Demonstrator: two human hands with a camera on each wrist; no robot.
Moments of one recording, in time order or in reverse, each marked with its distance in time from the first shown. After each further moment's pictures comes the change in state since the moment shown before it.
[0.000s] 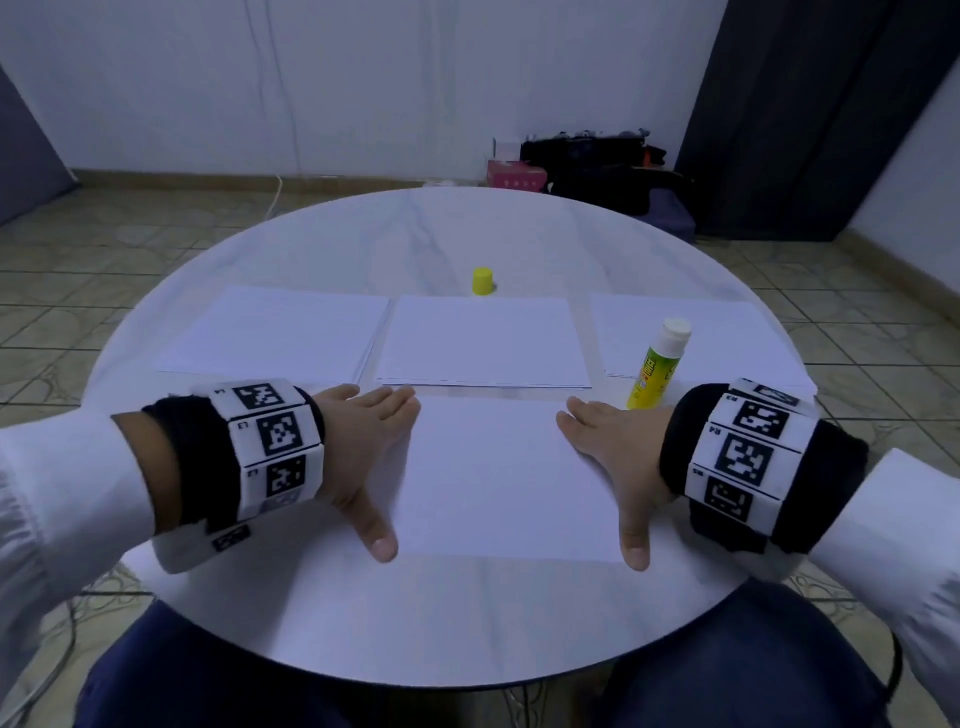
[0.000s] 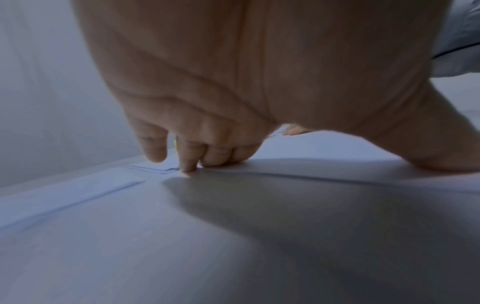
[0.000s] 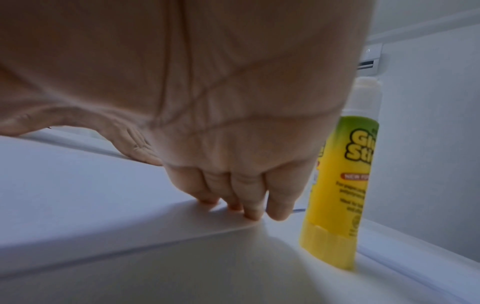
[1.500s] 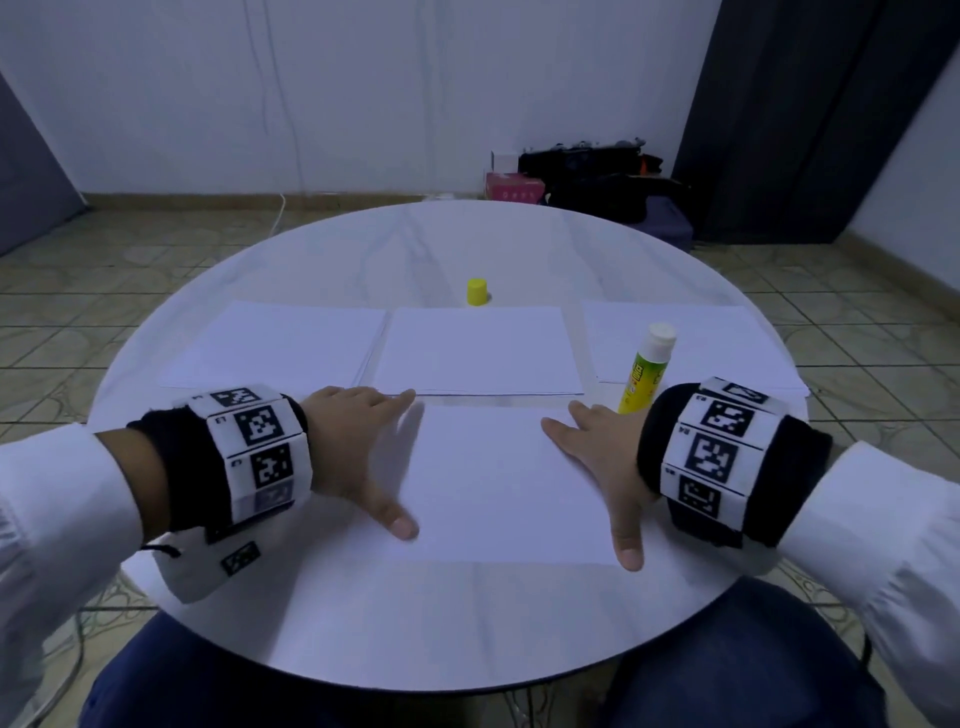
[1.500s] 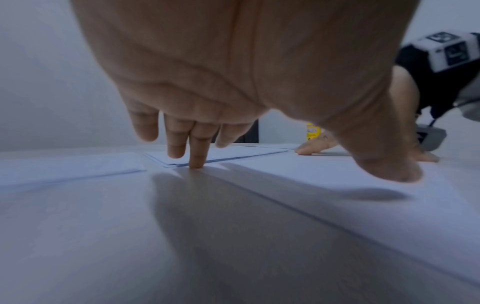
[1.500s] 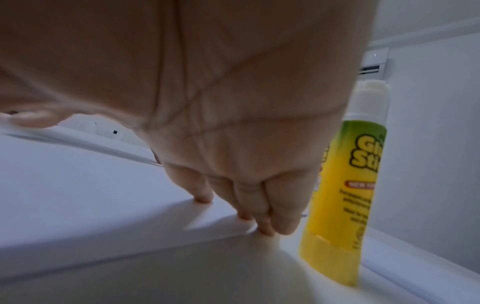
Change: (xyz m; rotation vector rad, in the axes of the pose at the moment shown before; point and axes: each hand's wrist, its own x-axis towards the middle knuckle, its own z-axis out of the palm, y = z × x) left_hand -0.006 0.001 -0.008 -0.176 0.071 -0.076; right_hand 0.014 0.007 0.002 -0.034 -0.012 0.030
